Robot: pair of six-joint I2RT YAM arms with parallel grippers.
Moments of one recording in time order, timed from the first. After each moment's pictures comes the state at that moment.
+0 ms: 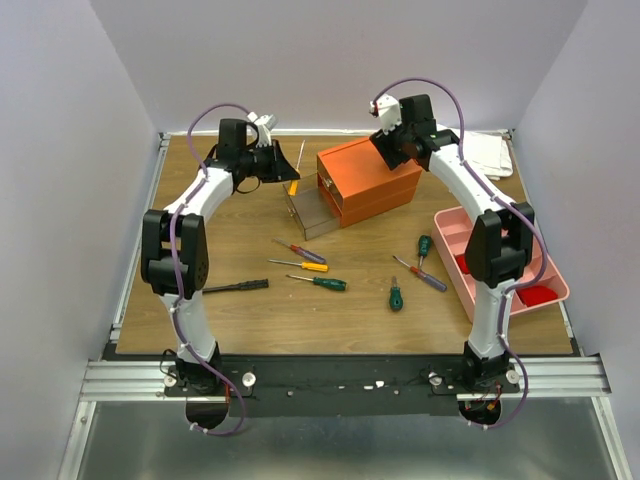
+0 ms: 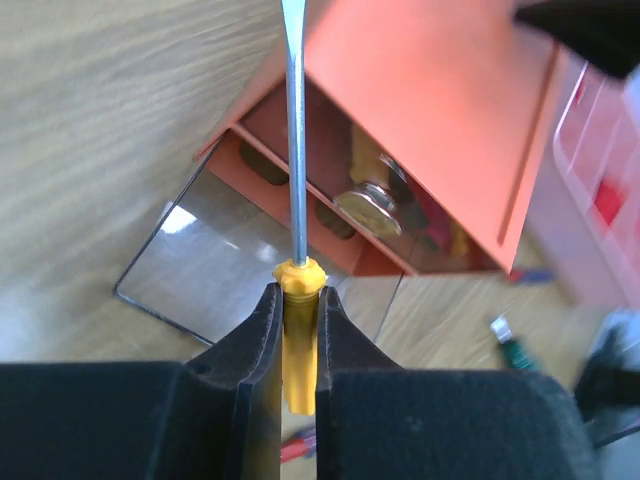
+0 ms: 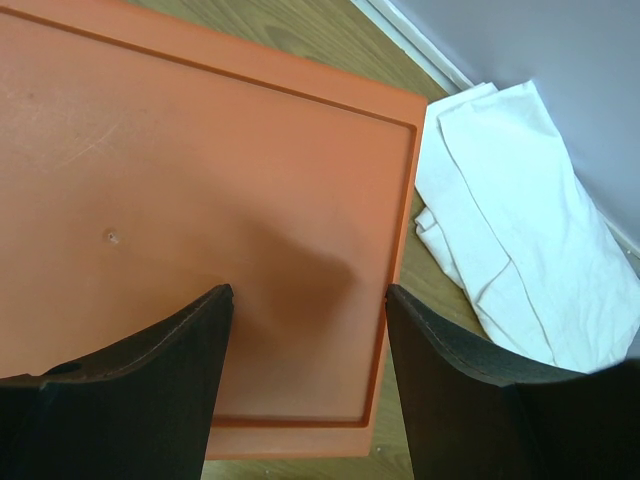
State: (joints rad) left arm -0.17 1.92 1.54 -0.23 0.74 -0.19; right arm 0.31 2.06 1.90 -0.53 0.02 -0.46
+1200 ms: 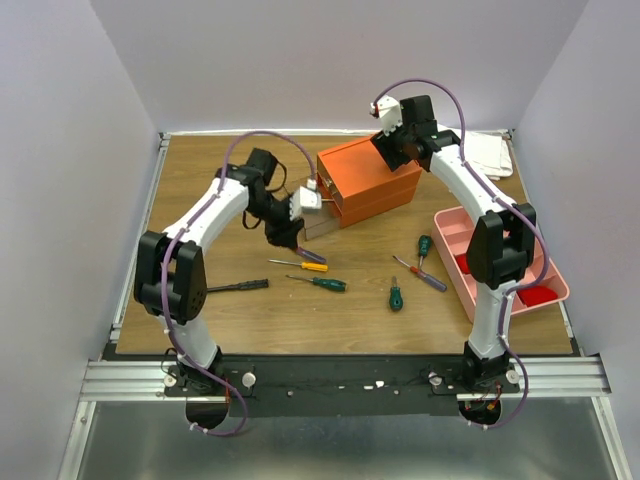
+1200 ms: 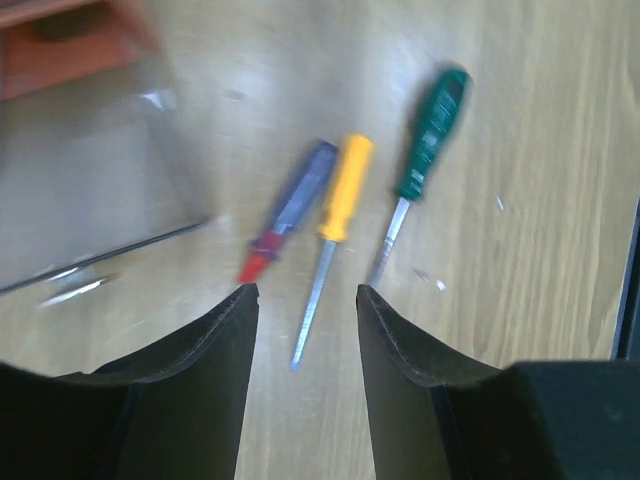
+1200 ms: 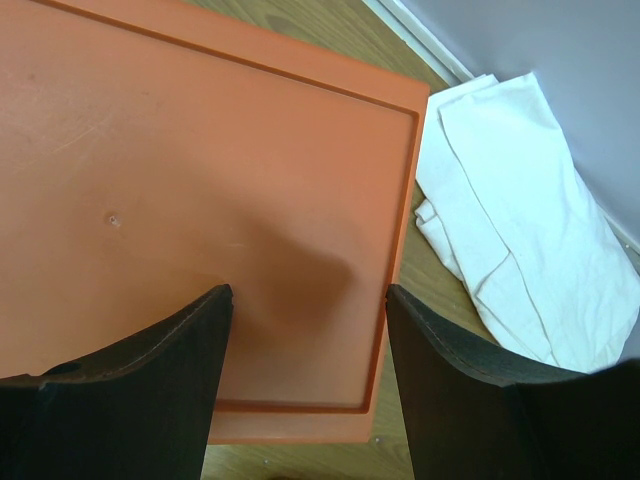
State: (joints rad) left arm -0.30 1.74 1.48 -0.99 0.76 0.98; right arm 0.32 2.04 1.88 -0.54 0.03 -0.46
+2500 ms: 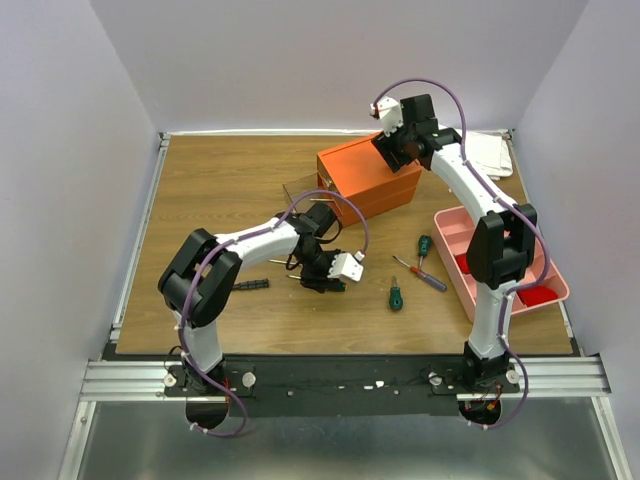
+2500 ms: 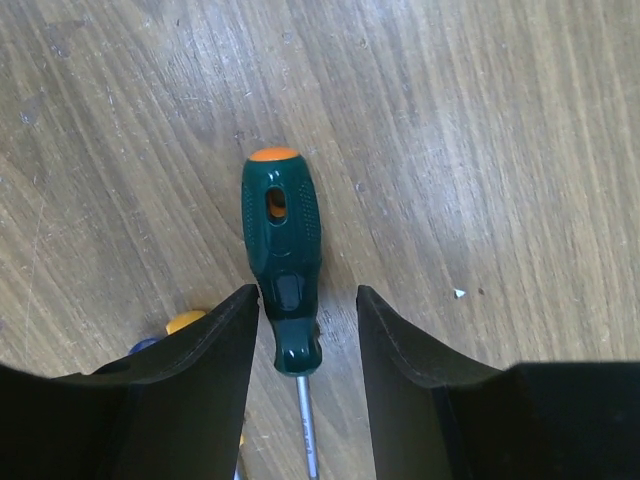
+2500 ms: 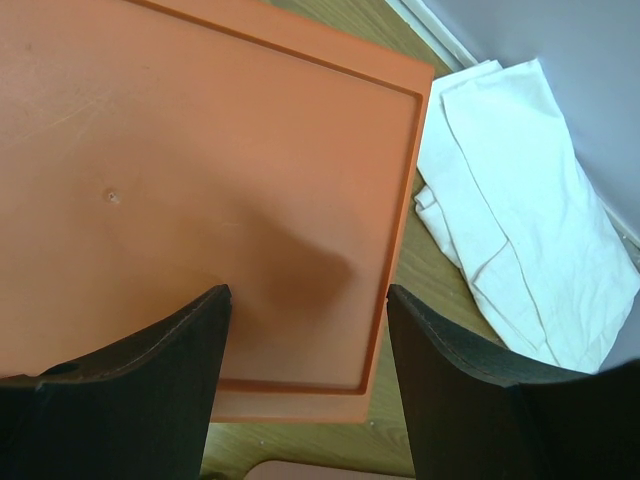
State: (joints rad) left arm -0.69 1.80 1.17 -0.70 0.57 1.13; right arm 0.32 2.04 1.90 -0.58 0.03 -0.48
